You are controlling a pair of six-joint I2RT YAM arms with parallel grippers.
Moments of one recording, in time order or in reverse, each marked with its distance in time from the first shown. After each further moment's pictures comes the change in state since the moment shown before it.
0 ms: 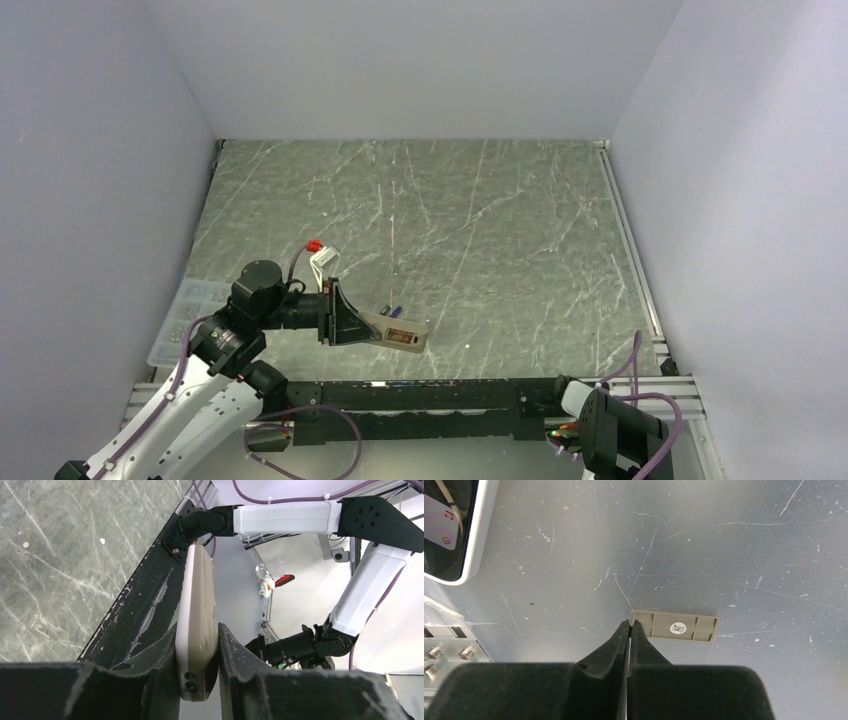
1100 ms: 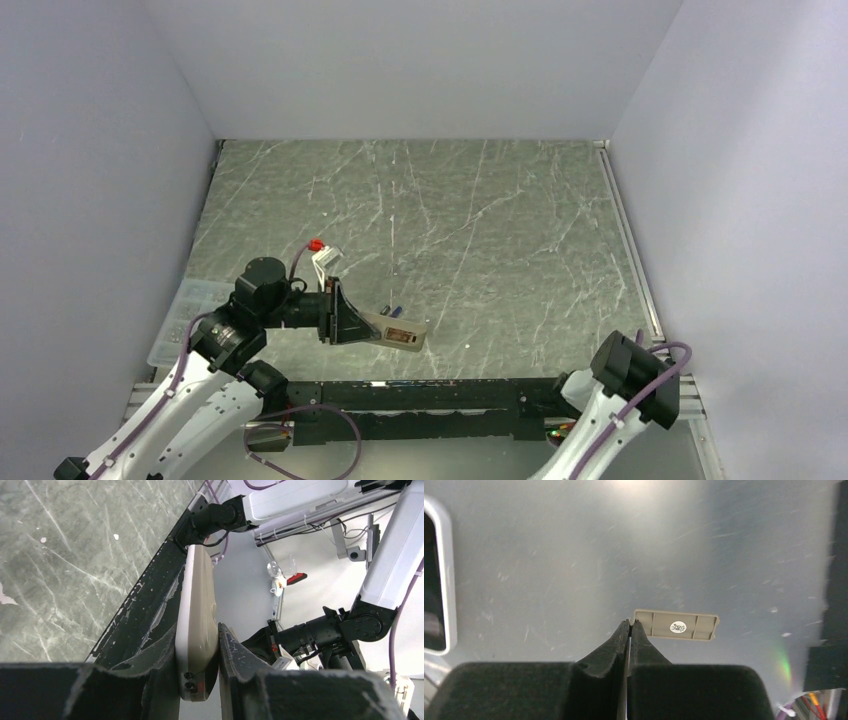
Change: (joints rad) left arm 0.000 0.028 0.011 -0.038 -0.013 0.050; right arm -0.186 -0.264 -0.160 -0.071 0.134 -0.001
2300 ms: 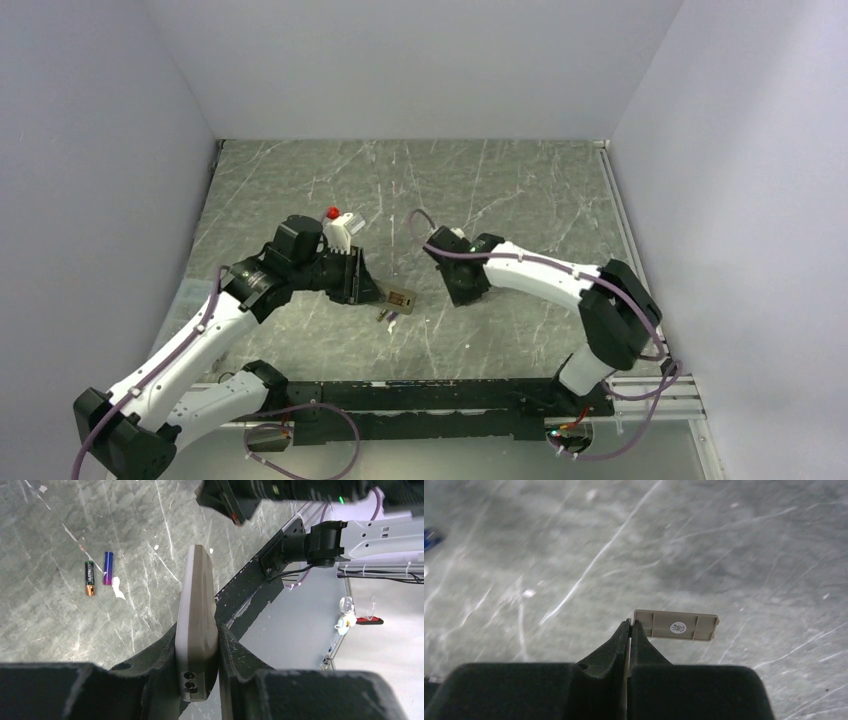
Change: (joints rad) left arm 0.006 0.370 0.271 -0.236 -0.321 0.196; right arm -1.595 -0.085 -0.090 0.064 -0.124 -0.654
